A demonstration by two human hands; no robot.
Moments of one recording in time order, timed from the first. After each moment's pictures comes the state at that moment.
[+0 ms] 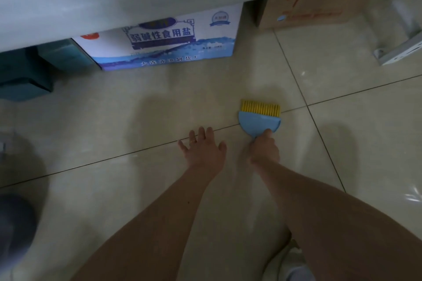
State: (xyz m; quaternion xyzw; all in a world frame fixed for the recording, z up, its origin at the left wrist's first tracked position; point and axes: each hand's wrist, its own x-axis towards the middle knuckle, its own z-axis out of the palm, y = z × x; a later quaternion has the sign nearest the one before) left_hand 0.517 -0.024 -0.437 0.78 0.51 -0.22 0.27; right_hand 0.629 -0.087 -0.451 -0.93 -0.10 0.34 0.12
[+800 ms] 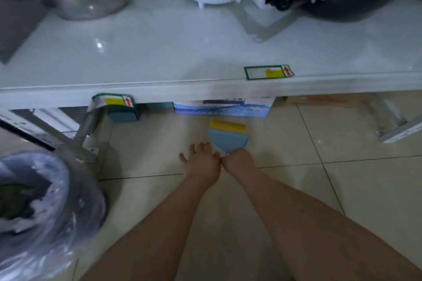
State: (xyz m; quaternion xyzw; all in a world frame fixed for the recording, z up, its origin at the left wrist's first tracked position) left_hand 0.408 0.014 -0.299 0.77 0.57 -0.08 0.26; right_hand 0.497 -0.012 -0.297 -0.84 -0.29 0.42 0.19
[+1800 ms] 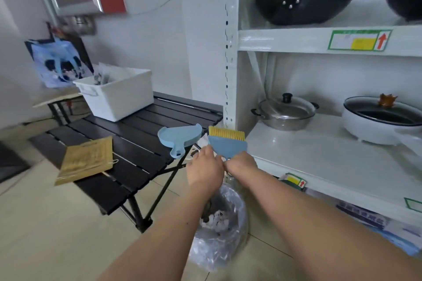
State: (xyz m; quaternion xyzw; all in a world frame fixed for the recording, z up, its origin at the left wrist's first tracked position) left_hand 0.061 -0.018 -0.027 0.59 0.77 0.22 0.08; right_hand 0.147 0.014 -0.015 -0.66 -0.63 0.35 0.20
